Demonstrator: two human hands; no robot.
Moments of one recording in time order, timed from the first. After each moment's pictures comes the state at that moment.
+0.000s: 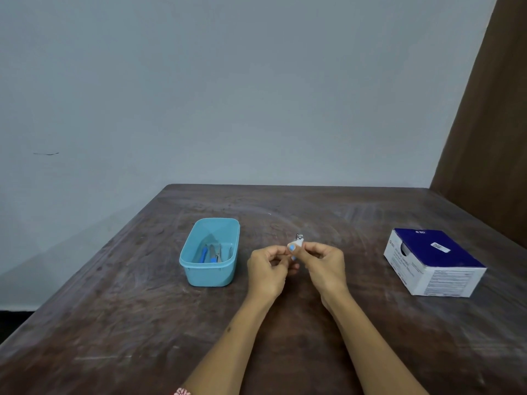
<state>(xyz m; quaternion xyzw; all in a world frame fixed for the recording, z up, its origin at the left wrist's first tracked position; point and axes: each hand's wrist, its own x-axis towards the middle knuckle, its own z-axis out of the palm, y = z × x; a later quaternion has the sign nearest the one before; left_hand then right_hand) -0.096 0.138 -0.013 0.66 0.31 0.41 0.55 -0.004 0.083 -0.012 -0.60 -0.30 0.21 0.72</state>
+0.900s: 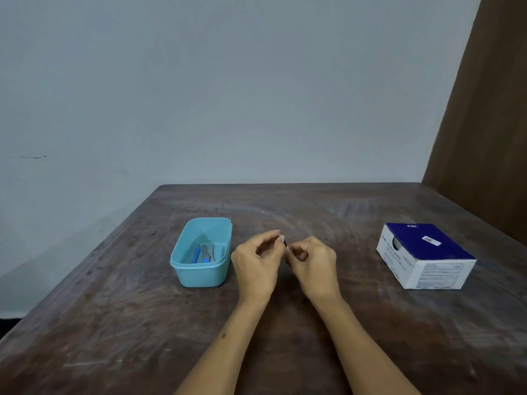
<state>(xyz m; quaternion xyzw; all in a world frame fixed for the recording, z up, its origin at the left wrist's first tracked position) -0.097 0.131 -0.001 0.65 0.31 0.56 0.40 -0.007 0.079 -0.013 -0.72 -0.46 -0.07 0.52</state>
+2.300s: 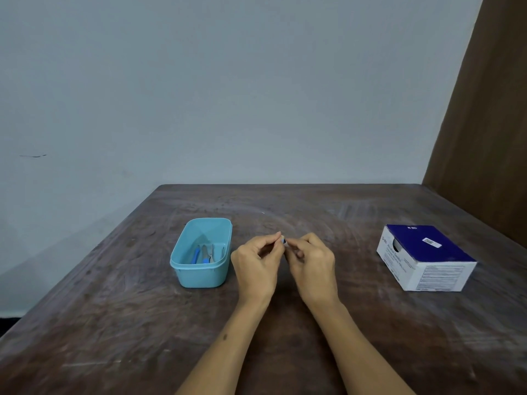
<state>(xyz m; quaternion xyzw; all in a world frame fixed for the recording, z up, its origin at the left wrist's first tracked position) -0.100 0.130 0.001 0.67 0.28 0.58 0.37 -0.018 0.074 -0.006 -0.70 -0.49 -0.15 0.50</state>
